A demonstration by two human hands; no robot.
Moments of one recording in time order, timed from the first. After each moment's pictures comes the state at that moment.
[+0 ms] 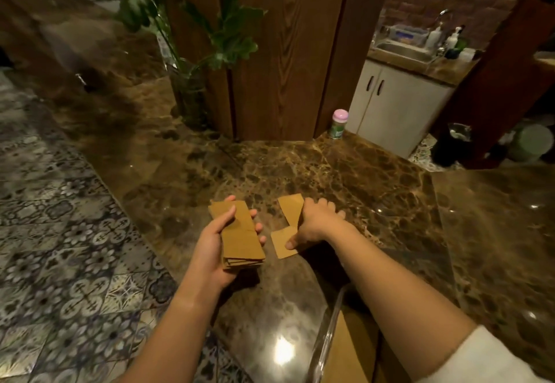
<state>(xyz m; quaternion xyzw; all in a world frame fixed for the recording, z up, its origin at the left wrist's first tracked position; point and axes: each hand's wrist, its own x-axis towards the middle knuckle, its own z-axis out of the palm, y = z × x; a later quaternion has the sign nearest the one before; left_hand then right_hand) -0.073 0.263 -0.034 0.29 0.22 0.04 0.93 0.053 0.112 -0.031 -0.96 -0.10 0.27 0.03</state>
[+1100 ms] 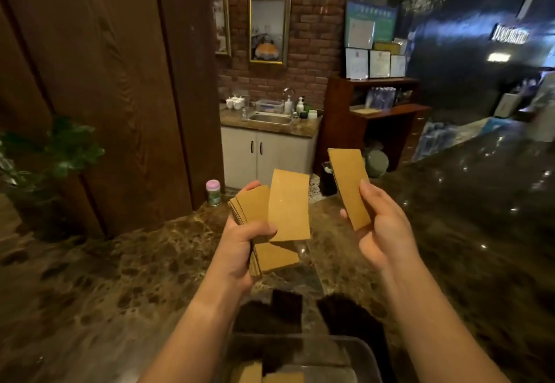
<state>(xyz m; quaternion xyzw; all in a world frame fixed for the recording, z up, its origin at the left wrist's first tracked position) -0.026 0.056 0.104 0.41 -0.08 -0.10 0.90 -0.056 -0.142 0.146 -0.49 0.12 -0.15 0.85</state>
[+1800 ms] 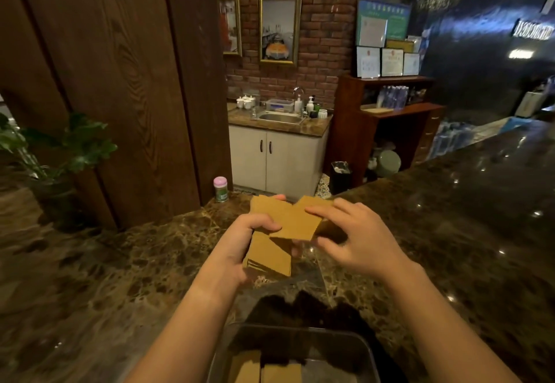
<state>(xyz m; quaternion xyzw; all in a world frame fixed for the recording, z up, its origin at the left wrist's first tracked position) -0.033 0.053 0.113 0.42 -0.05 -0.27 0.86 -0.053 -0.159 0.115 -0.93 -0.23 -0.23 0.16</state>
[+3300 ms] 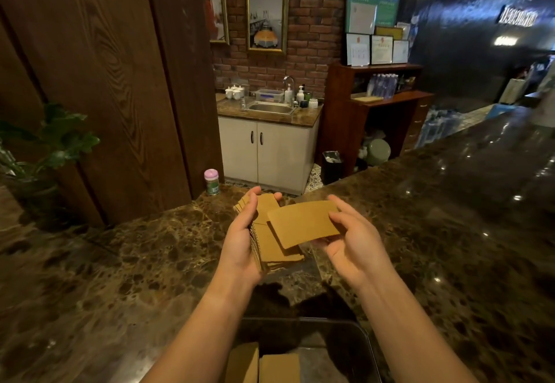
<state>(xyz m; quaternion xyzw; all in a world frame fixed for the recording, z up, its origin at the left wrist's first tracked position) -0.030 0.035 0.085 0.31 -0.02 -0.13 0.94 -0.070 -0.119 0.109 -0.44 0.15 -0.04 0.88</state>
